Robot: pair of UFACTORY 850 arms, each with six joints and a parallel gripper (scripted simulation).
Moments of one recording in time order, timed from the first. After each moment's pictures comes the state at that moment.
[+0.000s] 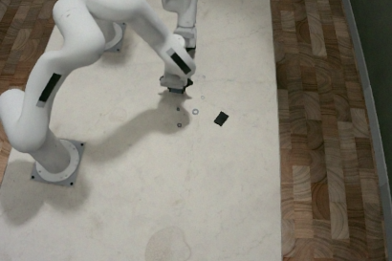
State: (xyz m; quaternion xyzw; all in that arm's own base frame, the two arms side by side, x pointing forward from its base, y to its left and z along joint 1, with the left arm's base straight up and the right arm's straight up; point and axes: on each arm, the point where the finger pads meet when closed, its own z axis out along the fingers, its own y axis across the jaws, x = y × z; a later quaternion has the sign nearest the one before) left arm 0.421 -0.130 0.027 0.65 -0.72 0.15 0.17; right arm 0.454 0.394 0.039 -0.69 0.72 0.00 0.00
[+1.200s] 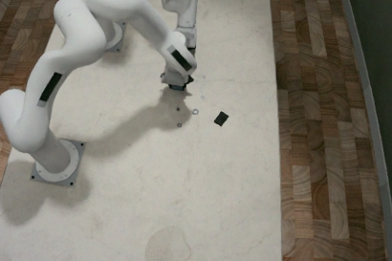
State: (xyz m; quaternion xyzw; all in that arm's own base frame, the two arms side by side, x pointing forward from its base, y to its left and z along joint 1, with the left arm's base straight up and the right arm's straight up) left arm 0.421 -0.130 0.027 0.65 -0.72 0.15 0.17; right arm 0.455 0.411 0.039 -0.69 0.72 0.00 0.00
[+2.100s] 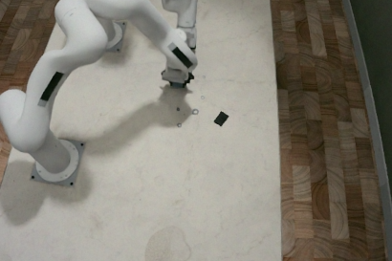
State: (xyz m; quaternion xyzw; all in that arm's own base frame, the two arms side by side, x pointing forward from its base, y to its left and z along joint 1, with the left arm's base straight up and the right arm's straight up) left arm 0.421 -0.130 0.027 0.65 -0.72 0.15 0.17; right arm 0.455 0.425 0.038 -0.69 0.72 0.01 0.00
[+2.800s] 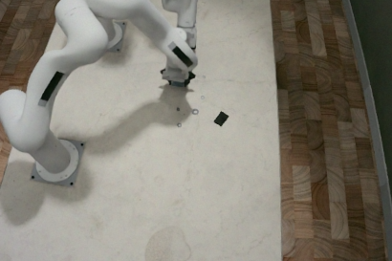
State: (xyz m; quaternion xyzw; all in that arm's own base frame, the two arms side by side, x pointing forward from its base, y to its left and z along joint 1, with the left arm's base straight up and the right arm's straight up) left arm 0.421 -0.130 0.027 0.65 -0.72 0.15 0.17; right arm 0.455 0.430 0.038 -0.69 0.72 0.01 0.00
